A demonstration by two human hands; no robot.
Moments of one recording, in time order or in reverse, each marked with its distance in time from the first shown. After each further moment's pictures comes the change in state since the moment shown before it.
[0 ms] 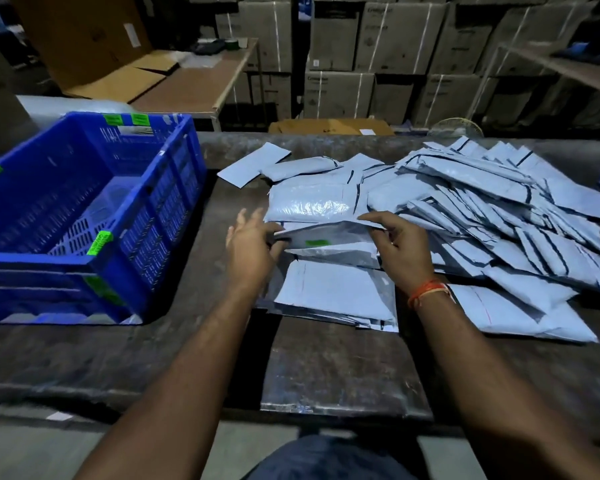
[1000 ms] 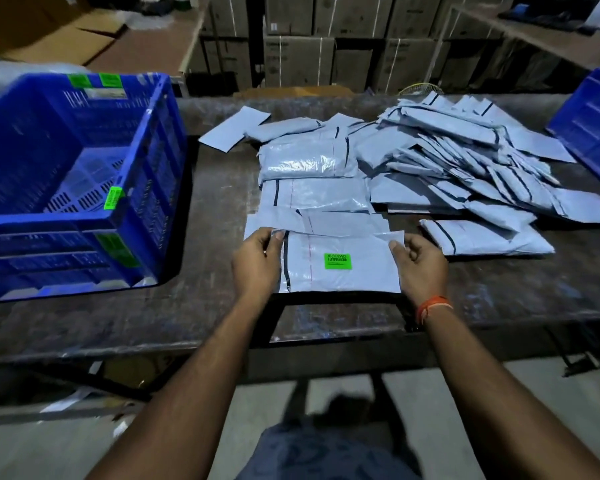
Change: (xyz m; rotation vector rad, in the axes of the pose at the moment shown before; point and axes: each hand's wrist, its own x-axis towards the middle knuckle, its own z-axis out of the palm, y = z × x) left_hand -0.114 -0.024 -0.017 -0.472 -0.037 -0.190; right_hand -0.146 0.005 0.016 -0.036 0.322 0.463
